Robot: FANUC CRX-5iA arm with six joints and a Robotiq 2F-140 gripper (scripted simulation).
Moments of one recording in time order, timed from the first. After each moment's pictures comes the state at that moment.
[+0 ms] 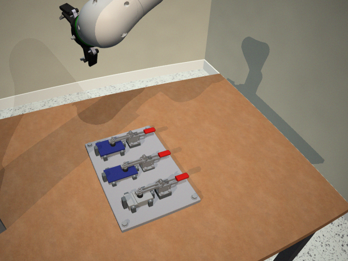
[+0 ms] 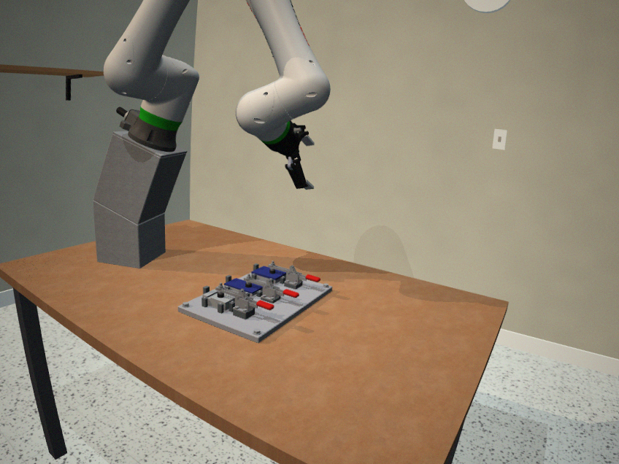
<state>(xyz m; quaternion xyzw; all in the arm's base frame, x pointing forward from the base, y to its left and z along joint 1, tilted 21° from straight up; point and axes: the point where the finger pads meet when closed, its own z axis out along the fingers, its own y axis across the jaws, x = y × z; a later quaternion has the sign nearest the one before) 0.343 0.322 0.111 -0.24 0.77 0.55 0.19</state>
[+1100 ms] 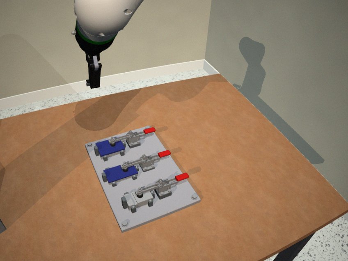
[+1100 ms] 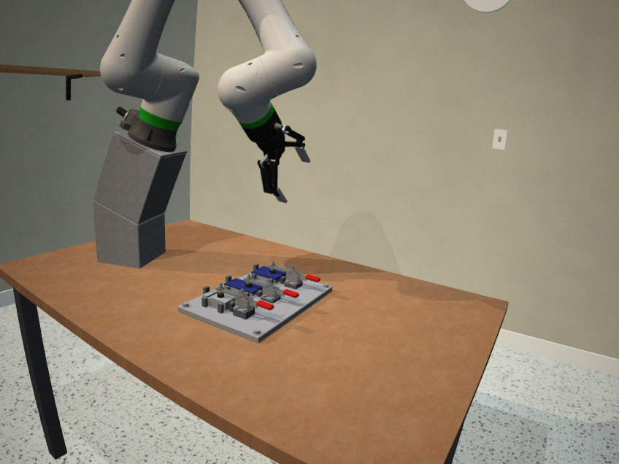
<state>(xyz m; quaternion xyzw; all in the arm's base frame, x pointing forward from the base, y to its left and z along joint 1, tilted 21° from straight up) 0.372 0.217 0.072 -0.05 0.87 0.46 0.14</state>
